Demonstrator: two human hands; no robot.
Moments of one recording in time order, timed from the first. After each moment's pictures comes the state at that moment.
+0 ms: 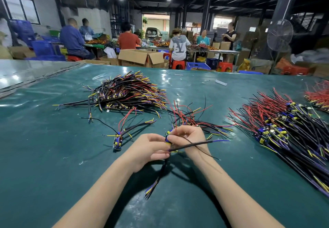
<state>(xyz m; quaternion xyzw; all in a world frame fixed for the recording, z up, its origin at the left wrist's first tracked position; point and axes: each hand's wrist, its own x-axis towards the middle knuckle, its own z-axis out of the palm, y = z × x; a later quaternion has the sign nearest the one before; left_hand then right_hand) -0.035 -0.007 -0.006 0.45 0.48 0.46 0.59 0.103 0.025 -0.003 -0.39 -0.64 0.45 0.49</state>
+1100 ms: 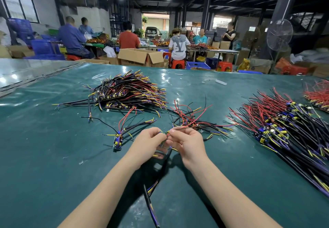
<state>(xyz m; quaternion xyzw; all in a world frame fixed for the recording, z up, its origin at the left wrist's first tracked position) -0.031 -0.011 0.005 0.53 0.52 0.46 0.48 0.088 0.012 0.000 -0.35 -0.40 0.64 0.56</state>
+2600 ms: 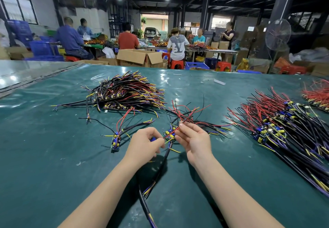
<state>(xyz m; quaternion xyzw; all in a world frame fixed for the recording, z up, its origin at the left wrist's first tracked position) -0.031 -0.006 -0.006 0.59 0.58 0.47 0.30 0.101 0.018 0.006 -0.36 -0.30 0.63 0.62</state>
